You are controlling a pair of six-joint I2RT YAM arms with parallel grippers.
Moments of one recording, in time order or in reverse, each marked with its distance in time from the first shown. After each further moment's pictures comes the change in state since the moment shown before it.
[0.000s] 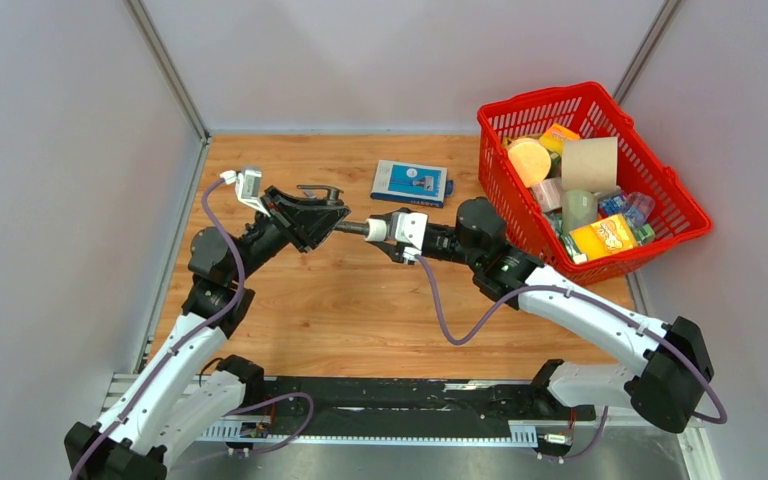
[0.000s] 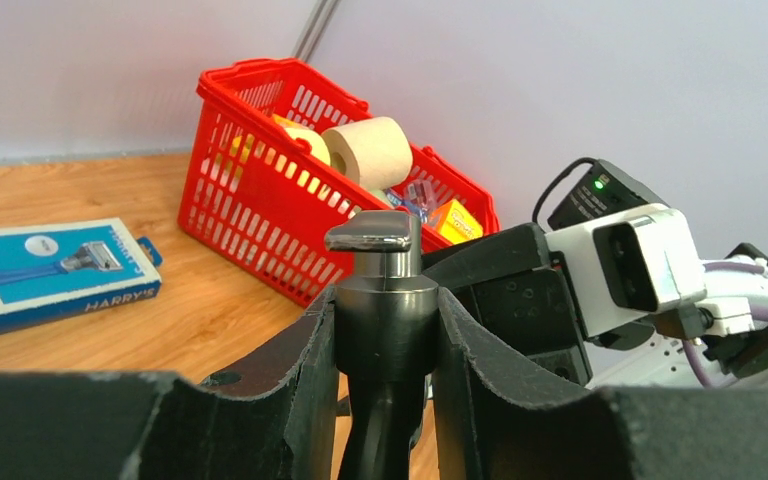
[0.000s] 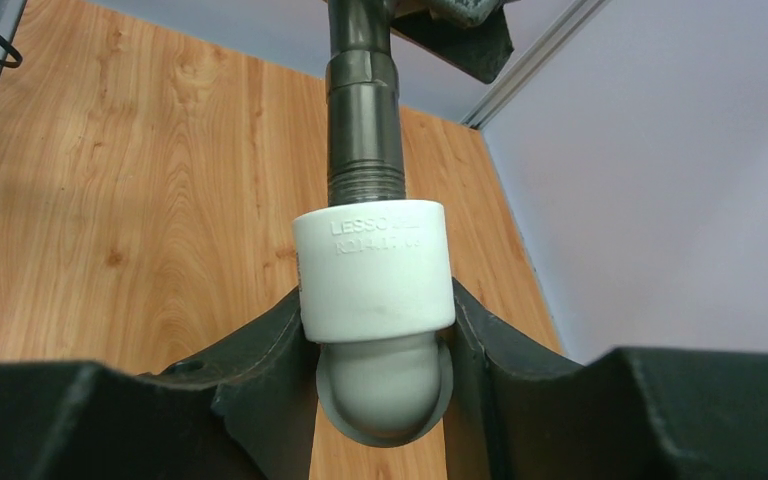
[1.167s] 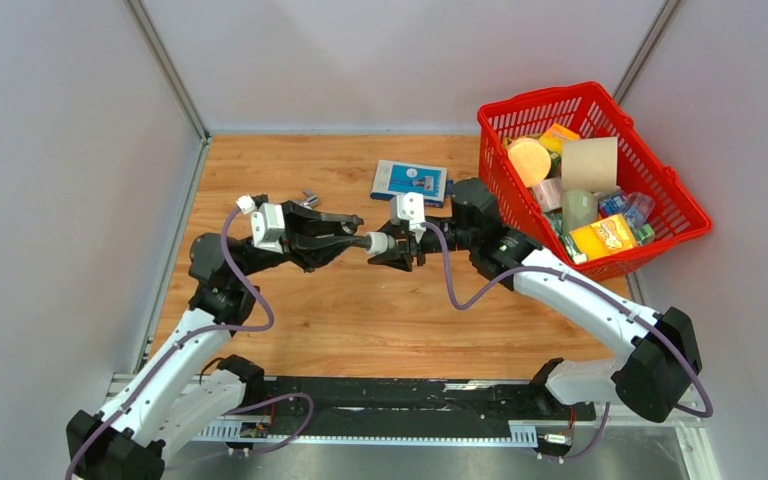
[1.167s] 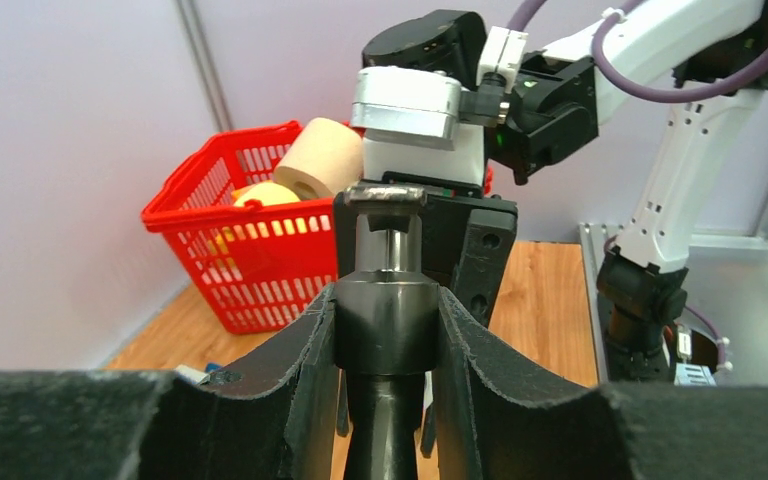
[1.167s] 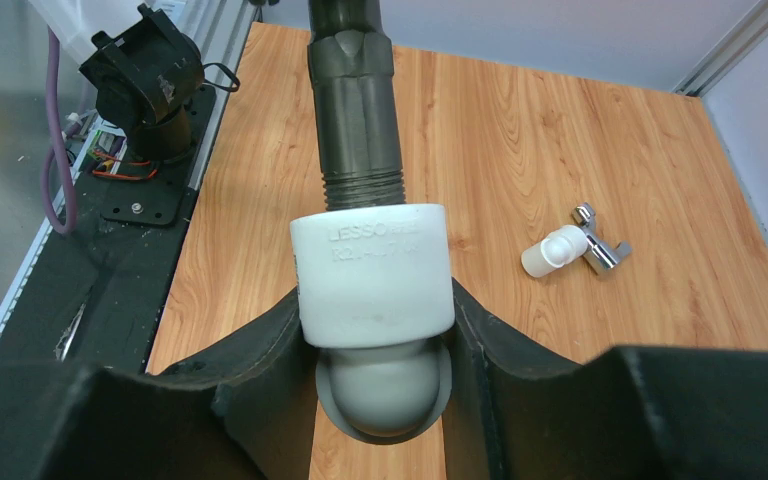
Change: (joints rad) left arm -0.037 0.016 -0.031 0.195 0.356 0.497; right arm -0.089 0.080 0.111 -0.209 -0.323 0.220
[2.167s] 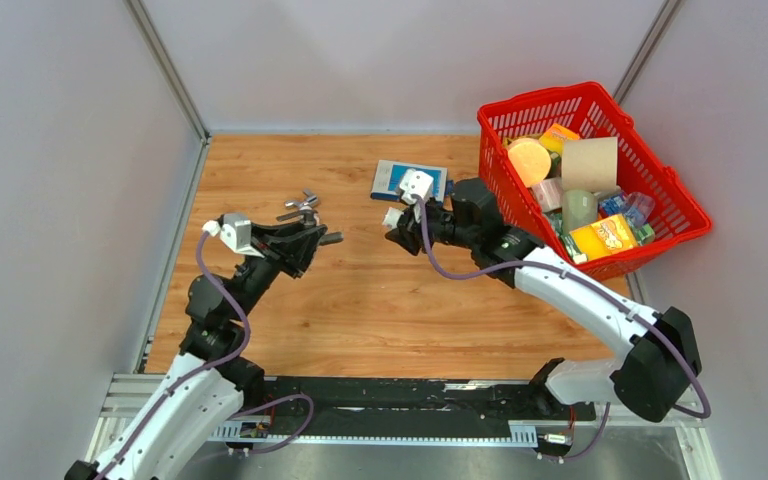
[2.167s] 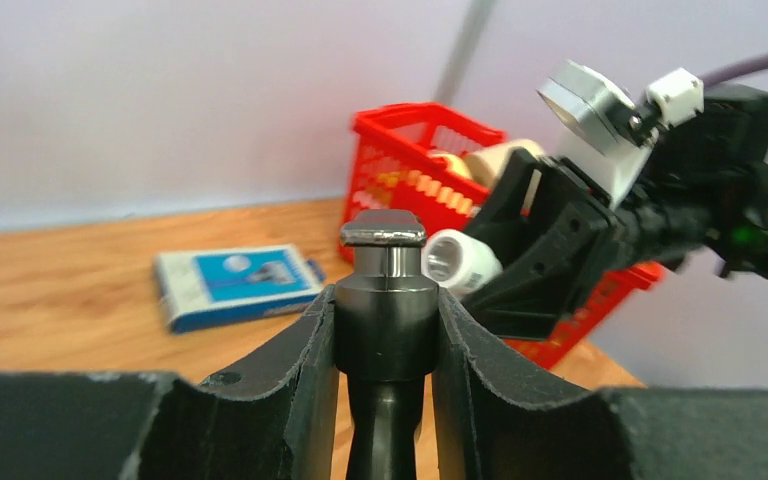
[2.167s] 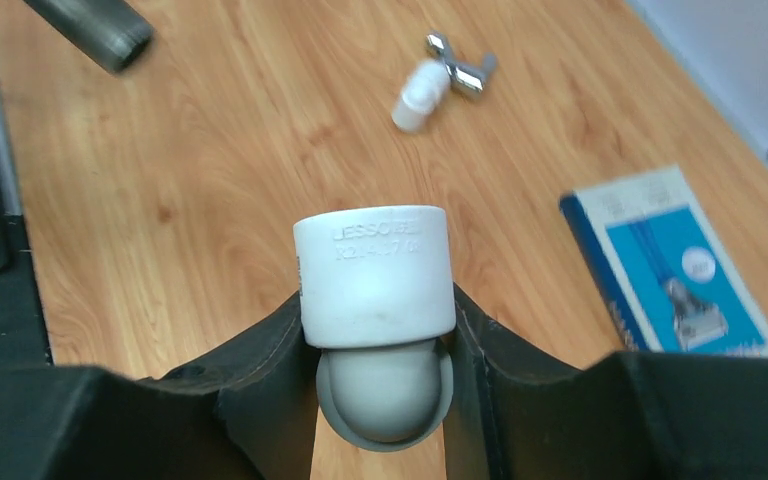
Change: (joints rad) left arm -0.007 -0.245 -0.225 -0.121 -0.574 -0.193; right arm -0.036 -0.008 -0.009 -0.067 0.367 0.135
